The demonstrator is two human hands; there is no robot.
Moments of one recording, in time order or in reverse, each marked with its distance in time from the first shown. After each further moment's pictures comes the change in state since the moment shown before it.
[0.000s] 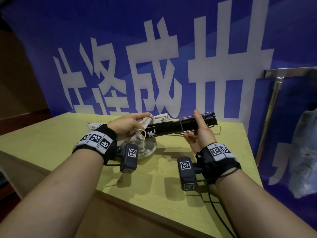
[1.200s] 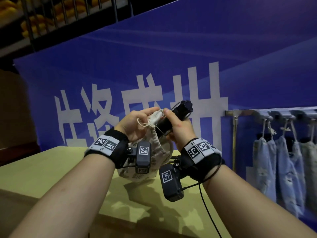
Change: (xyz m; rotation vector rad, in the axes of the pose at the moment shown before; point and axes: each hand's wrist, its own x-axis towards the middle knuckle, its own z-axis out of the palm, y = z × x) left_hand -0.094 0.124 0.075 -0.311 -0.131 0.358; right_hand -0.106 -0.083 0.070 -0.272 -0.160 -0.441
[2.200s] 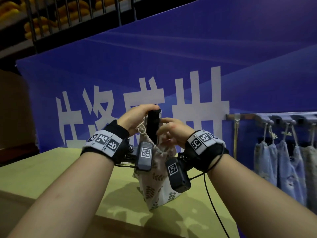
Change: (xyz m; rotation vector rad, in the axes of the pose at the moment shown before) left_hand 0.003 0.023 0.001 0.329 0.169 0.037; right_hand 0.010 -0.018 0.012 -0.498 -0.397 0.169
